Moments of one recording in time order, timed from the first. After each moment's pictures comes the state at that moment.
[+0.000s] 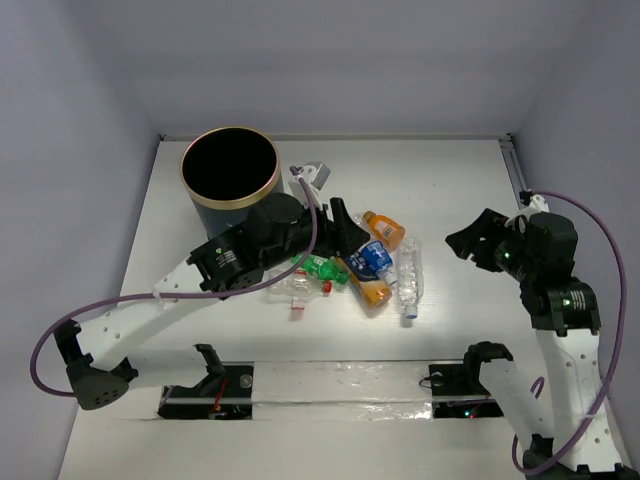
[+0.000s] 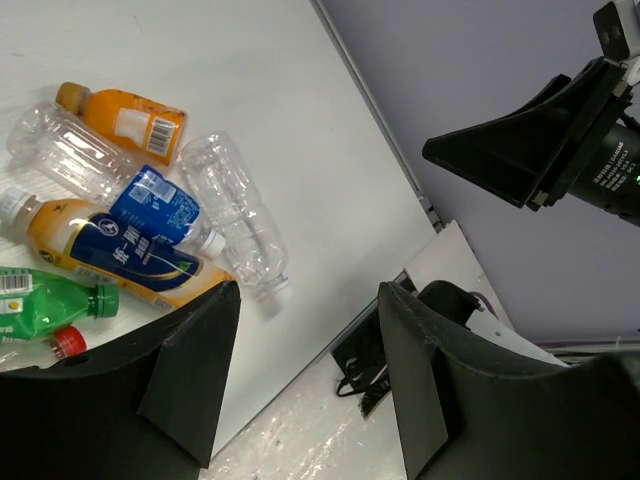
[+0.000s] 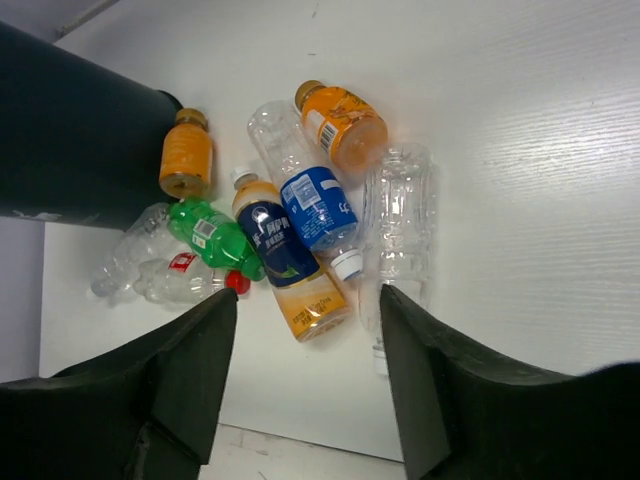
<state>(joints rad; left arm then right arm) -1.00 1.14 1.25 -0.41 -0.07 -0.69 0.03 0.69 1.03 -0.84 -0.26 0.50</state>
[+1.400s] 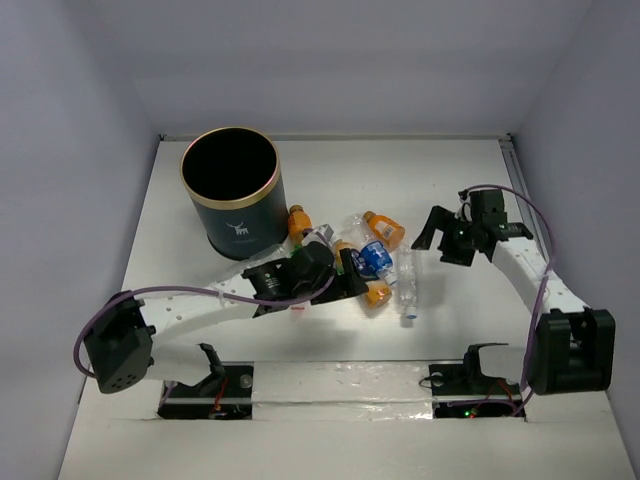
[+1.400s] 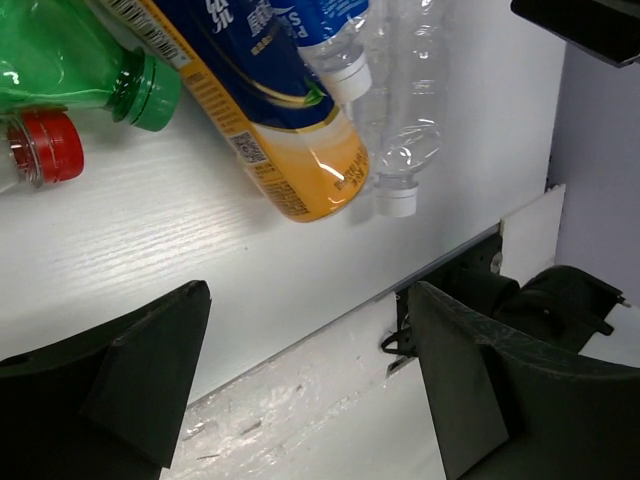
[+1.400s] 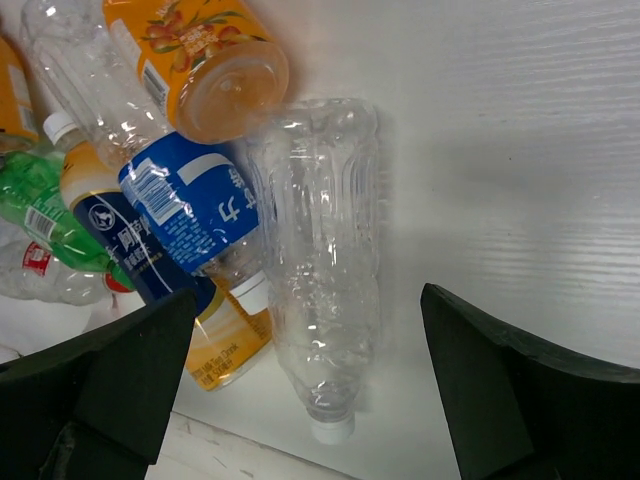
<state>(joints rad) -1.03 1.27 0.80 -0.22 -0.05 -1.07 0.05 1.24 0.87 -0.59 -0.34 0.42</state>
